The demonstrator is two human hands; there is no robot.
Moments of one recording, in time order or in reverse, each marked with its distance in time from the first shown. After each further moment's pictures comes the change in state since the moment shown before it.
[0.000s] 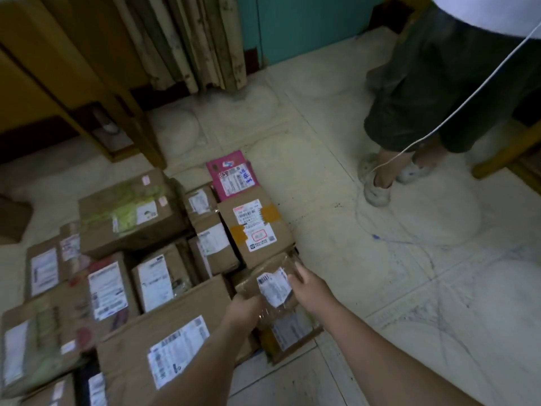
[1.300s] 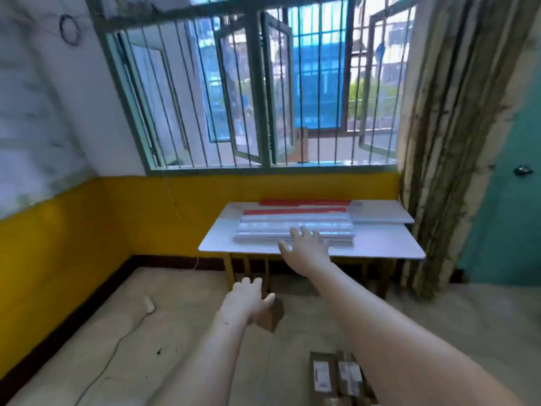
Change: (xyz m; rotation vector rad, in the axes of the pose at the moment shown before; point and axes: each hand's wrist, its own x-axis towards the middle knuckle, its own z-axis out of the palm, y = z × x) left_hand -0.598 0.103 -0.755 0.874 0.810 0.444; right_hand -0.563 -0.719 0.482 -0.955 0.254 -0.954
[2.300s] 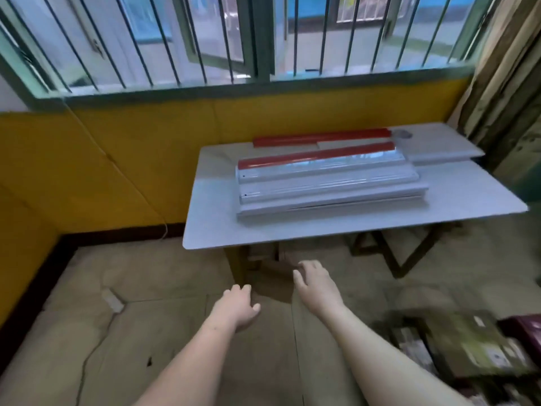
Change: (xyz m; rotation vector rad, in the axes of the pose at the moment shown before) left_hand 0.474 -0.298 0.104 0.102 -0.440 0.117; right_hand 0.352 -0.092 0.352 0.306 -0.103 0.336
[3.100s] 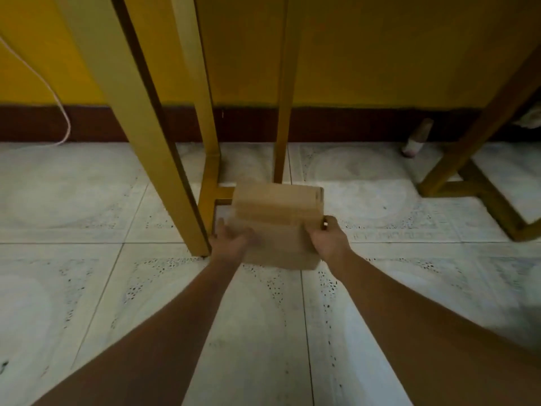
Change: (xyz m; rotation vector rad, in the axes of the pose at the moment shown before) left_hand 0.623 -0.098 0.445 -1.148 0.287 -0.249; right_hand 0.408 0.364 0.513 0.543 -0.007 0.426
